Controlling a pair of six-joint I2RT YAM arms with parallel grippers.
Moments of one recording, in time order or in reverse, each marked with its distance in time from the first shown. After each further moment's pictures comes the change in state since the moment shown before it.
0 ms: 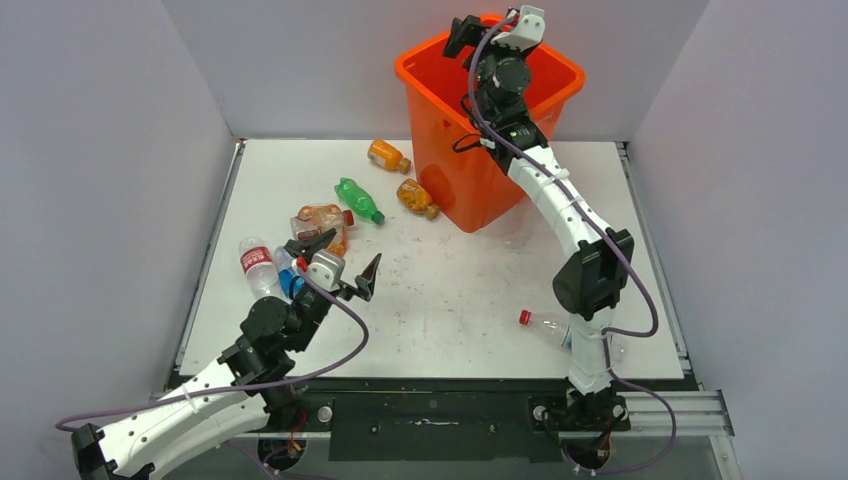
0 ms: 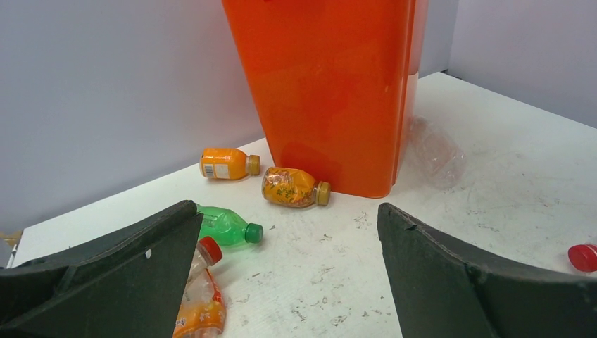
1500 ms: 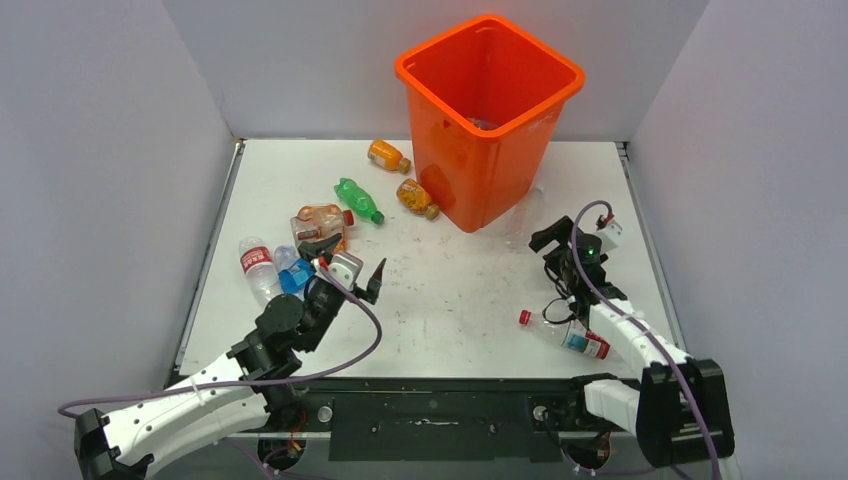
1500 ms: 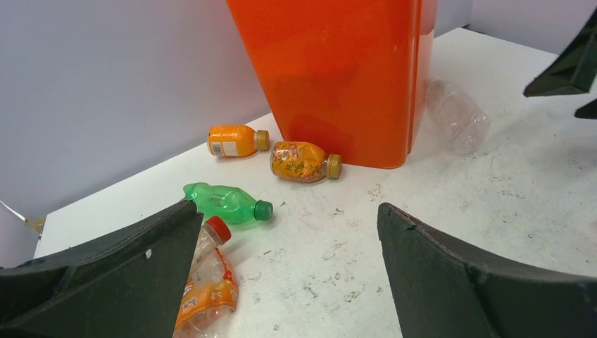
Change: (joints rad) left arm -0.052 0.055 -0.003 -0.017 -0.077 0.054; right arm -0.348 -0.998 -1.712 -0.202 -0.211 0.581
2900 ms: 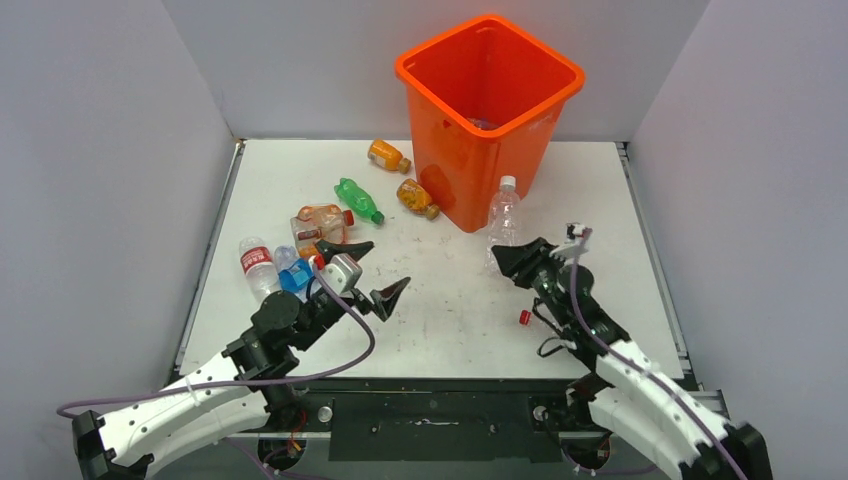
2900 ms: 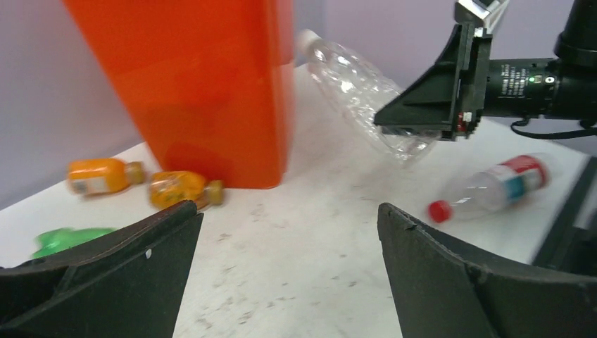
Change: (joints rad) left arm -0.001 0.000 0.040 -0.053 0.250 -0.168; right arm 0.304 -0.167 -0.060 0.159 -0.125 0.050
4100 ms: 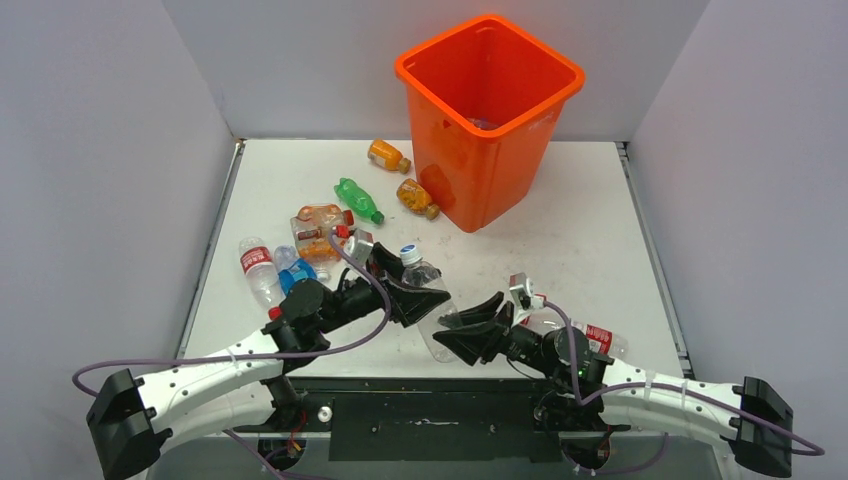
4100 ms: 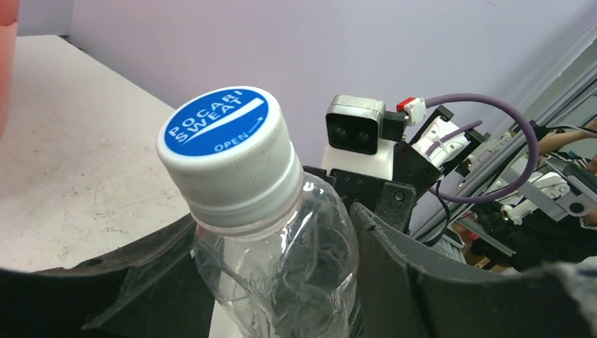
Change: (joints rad) left arm 0.003 0.293 0.021 0.415 0.465 -0.728; right arm 0.715 -0.240 -0.200 0.475 -0.157 -0.290
